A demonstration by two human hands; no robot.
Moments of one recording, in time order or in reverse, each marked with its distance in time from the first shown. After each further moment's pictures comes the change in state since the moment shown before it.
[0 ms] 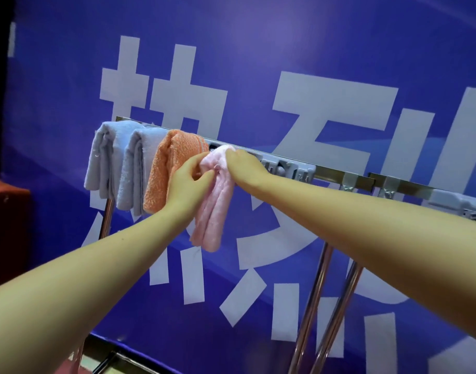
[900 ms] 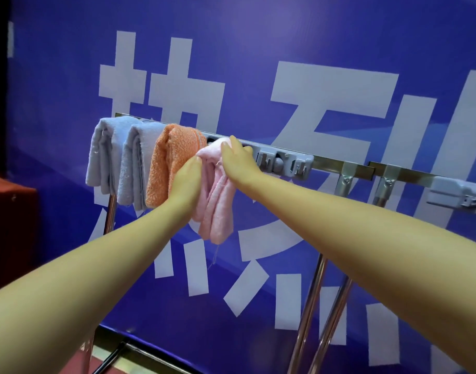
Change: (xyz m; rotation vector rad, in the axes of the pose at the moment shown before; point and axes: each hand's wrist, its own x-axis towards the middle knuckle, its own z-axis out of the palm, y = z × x) left_hand -0.002 0.006 0.013 -0.208 -0.044 -0.218; right_hand -0.010 0.001 0.008 0.290 0.017 0.077
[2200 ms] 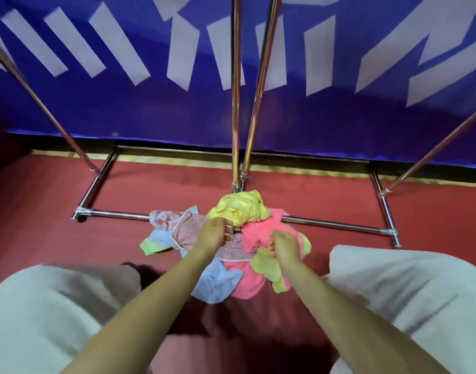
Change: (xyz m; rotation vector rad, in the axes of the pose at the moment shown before) left_hand -0.452 -0.289 0.004 0.502 -0.343 -1.051; right_hand -0.574 0.335 0.057 0.378 0.142 1.321
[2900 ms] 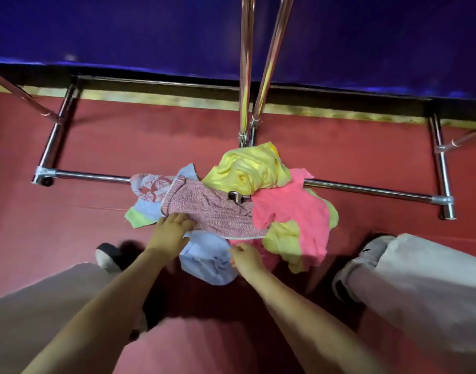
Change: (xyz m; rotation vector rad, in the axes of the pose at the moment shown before) left_hand 0.155 -0.157 -0.096 1.402 -0.233 0.308; right_hand 0.092 0.151 0.149 -0.429 -0.387 0.260
